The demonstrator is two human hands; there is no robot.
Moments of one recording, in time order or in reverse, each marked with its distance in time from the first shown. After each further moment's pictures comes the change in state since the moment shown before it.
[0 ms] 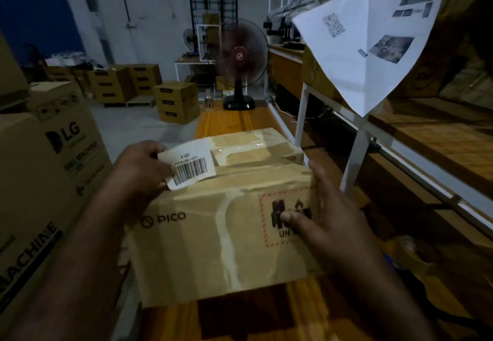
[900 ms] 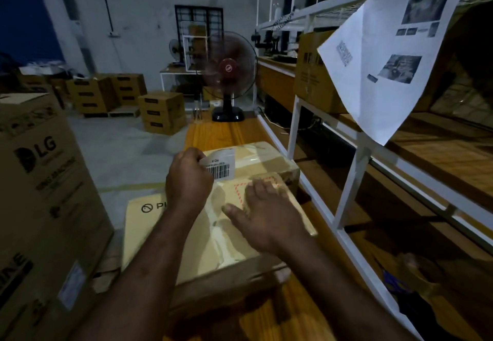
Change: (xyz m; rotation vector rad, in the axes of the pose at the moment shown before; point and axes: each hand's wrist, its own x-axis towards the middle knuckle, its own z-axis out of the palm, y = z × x) left_hand 0.072 -0.011 0.095 0.327 0.307 0.444; right_hand 0.094 -0.031 0.085 -0.503 -0.329 -0.038
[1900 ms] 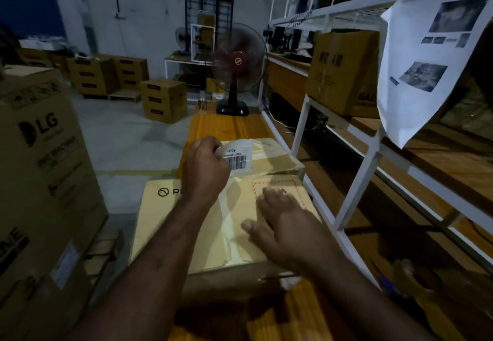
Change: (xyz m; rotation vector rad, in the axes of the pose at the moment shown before) left_hand -0.006 0.000 0.000 -0.122 0.035 0.044; right_hand -0.043 0.001 -0.007 -0.028 -0.006 -0.129
